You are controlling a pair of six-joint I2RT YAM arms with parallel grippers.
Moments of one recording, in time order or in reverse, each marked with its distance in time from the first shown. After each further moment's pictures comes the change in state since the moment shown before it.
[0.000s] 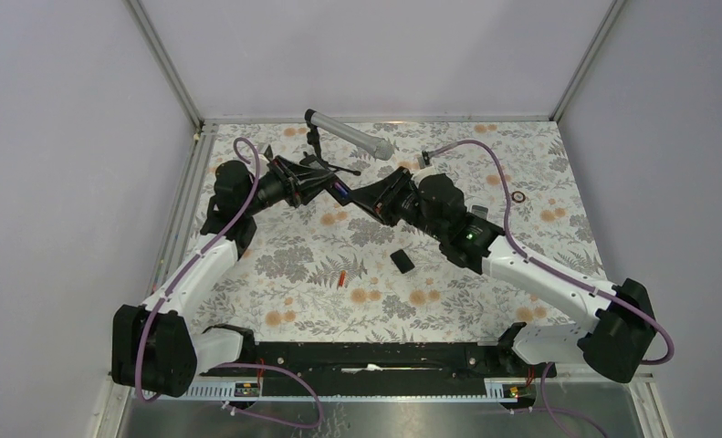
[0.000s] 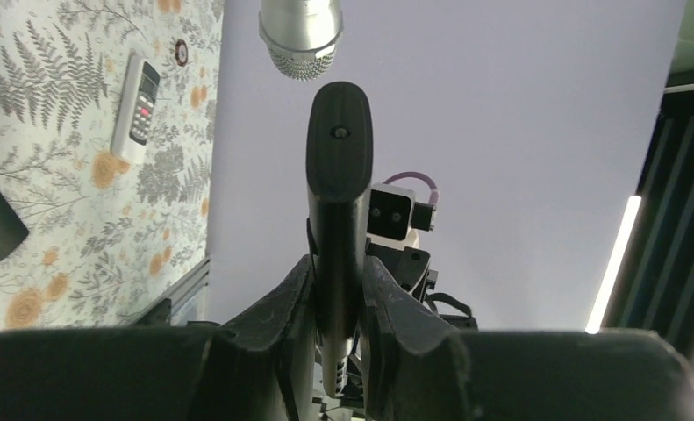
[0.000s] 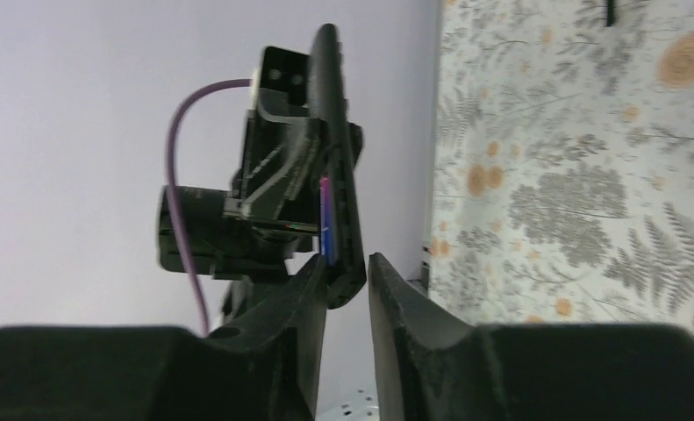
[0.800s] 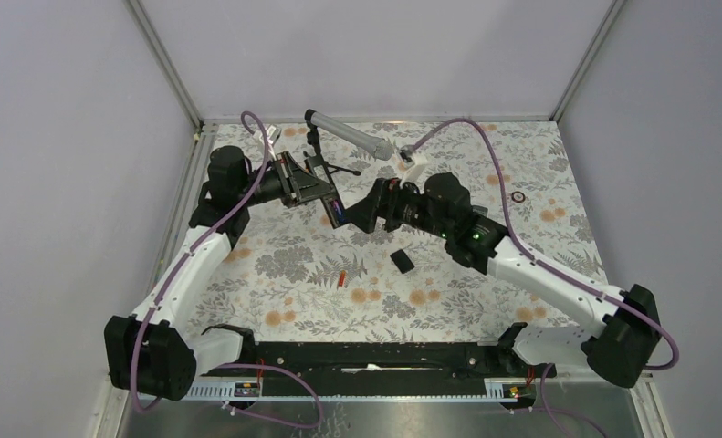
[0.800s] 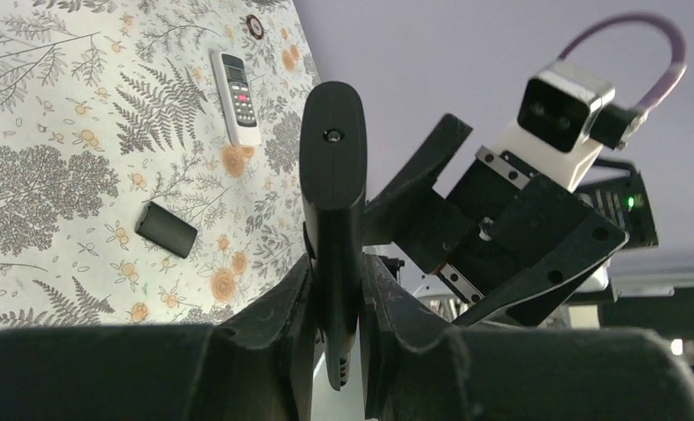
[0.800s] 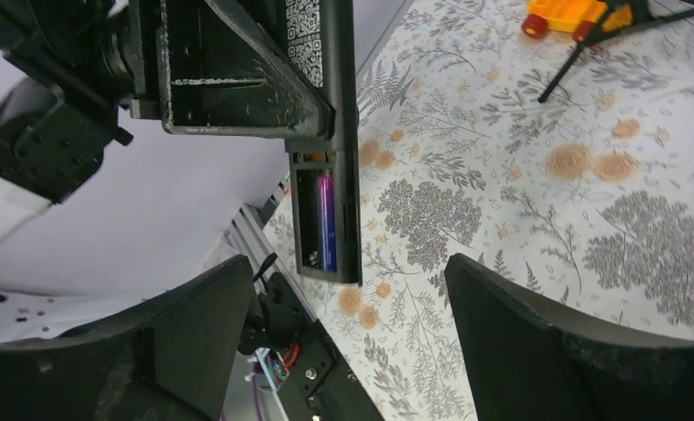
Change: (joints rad) left arm 0.012 -0.014 0.164 -0.330 0.165 0.689; right arm -0.015 -0.068 -0.012 -0.070 -0.170 -0.642
